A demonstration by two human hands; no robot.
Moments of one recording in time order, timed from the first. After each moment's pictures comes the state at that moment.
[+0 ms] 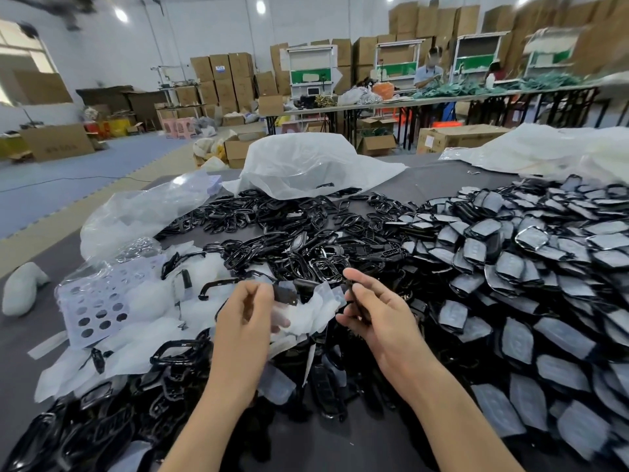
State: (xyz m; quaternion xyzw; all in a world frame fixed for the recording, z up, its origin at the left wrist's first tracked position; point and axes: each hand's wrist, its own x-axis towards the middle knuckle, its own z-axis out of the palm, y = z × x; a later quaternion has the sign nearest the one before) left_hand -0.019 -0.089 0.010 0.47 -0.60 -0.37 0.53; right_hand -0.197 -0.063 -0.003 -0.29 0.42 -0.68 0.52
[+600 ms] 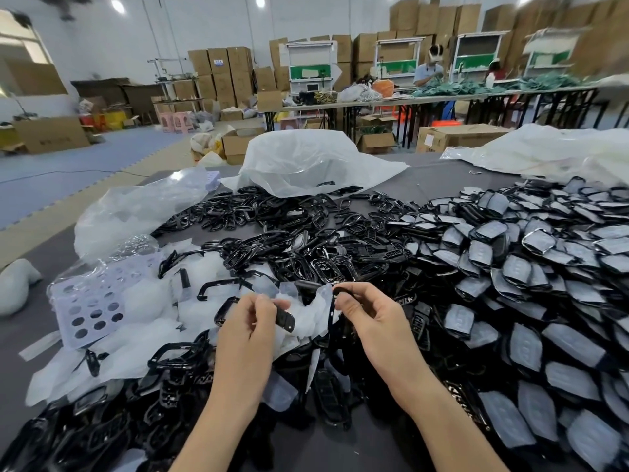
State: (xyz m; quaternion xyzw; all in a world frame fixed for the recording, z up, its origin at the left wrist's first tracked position) left_hand -0.021 -0.091 -0.001 0.49 -0.61 -0.34 0.52; right_hand -0.185 -0.052 0.000 -0.45 0.51 -0.63 0.37
